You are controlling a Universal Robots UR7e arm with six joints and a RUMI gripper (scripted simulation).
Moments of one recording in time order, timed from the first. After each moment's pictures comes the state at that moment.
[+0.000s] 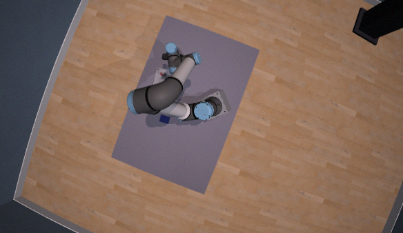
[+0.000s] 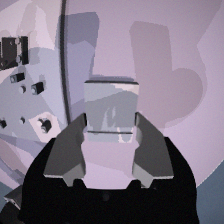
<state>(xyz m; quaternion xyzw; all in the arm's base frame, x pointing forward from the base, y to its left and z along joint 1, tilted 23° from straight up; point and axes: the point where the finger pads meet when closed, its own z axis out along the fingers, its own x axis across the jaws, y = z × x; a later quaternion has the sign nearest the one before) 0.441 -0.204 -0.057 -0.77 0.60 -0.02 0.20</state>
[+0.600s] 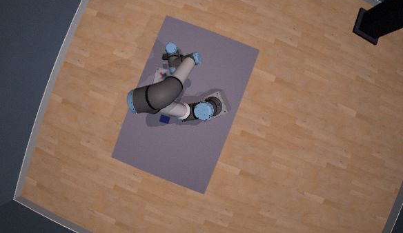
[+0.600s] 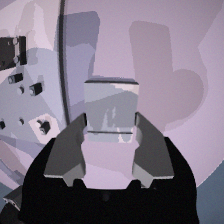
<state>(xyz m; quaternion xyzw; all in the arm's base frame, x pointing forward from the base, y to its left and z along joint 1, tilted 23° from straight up) 0.442 -0.203 -0.060 -0.77 0.60 -0.02 0.20</state>
